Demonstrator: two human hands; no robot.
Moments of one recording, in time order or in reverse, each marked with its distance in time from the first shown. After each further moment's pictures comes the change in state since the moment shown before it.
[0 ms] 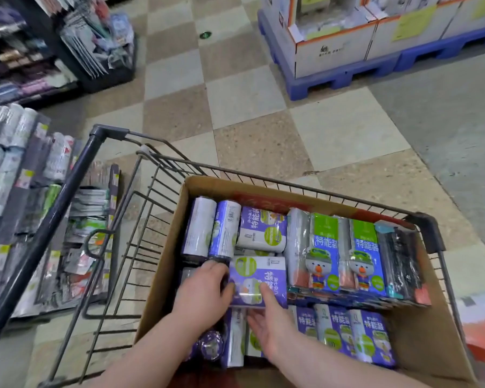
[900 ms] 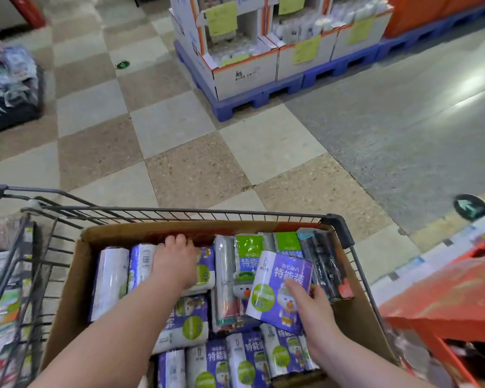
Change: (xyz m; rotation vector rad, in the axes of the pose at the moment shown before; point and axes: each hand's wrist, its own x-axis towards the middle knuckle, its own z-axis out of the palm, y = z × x) left_hand 0.138 0.087 -0.001 0.703 -0.112 0.129; right_hand -0.042 -0.134 -0.111 -0.117 0.125 -0.514
